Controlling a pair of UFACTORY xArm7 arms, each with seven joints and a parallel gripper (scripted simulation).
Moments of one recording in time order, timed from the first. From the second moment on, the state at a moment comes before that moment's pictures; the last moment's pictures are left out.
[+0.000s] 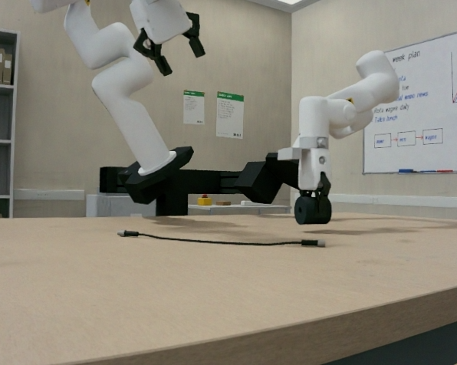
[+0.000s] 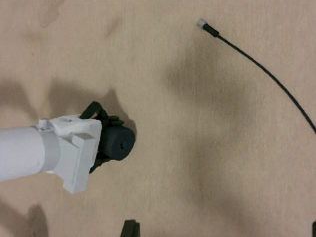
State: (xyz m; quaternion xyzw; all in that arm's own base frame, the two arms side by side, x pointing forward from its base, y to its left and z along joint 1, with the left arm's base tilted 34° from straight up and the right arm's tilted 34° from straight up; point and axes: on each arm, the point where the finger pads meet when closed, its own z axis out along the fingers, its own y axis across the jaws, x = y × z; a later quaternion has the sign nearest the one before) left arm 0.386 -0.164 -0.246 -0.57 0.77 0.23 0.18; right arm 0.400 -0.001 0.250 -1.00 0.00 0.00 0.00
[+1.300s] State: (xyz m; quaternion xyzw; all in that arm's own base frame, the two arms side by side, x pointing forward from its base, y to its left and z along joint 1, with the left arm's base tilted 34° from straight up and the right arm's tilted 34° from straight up) left arm 0.386 -0.164 -0.246 -0.65 0.70 0.21 0.21; right arm 0.400 -0.001 0.250 -1.00 0.00 0.00 0.00
